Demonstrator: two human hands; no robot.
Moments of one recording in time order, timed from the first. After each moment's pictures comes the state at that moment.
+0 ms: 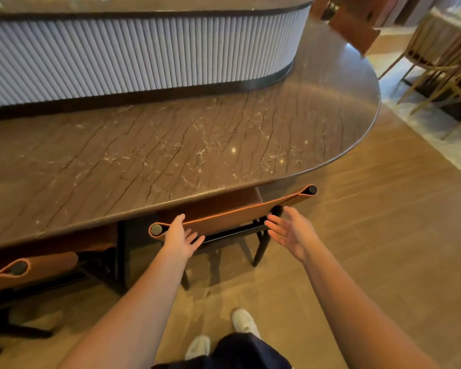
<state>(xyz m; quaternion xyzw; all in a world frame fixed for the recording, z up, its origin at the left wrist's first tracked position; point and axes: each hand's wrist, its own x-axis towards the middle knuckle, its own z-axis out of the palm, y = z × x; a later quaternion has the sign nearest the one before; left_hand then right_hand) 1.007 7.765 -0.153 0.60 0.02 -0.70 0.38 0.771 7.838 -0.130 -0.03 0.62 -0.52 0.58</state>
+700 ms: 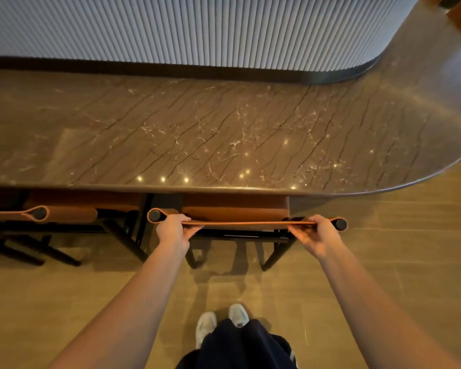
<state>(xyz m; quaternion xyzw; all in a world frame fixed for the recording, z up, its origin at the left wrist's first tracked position) 1.005 7.763 -0.163 0.62 0.11 -0.58 0.51 0.704 7.754 -0.175 0.11 0.60 -0.48 0.63</state>
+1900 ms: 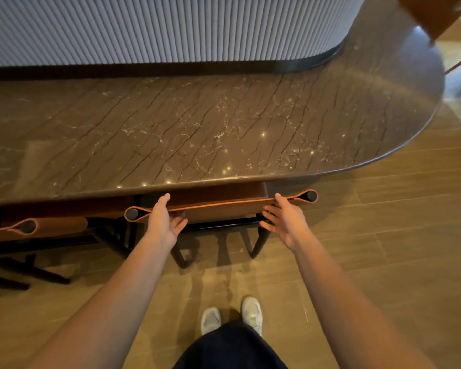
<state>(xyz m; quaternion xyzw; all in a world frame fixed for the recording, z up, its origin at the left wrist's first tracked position) 1.026 7.763 -0.152 0.62 0.02 -0.64 0.45 0.768 7.784 -0.168 -0.06 0.62 -0.45 0.63</state>
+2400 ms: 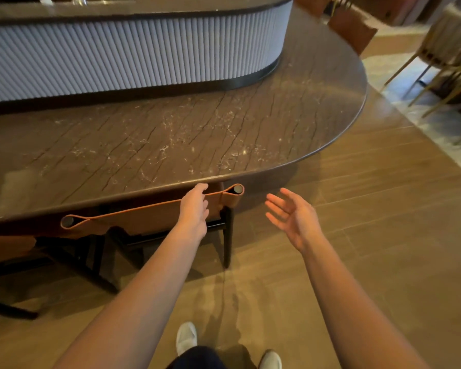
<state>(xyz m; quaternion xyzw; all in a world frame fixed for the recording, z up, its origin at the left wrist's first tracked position) 0.817 7.816 -0.077 0.59 -0.18 -0.69 0.39 0.614 7.877 -0.103 -0.10 0.55 -0.59 0.59</state>
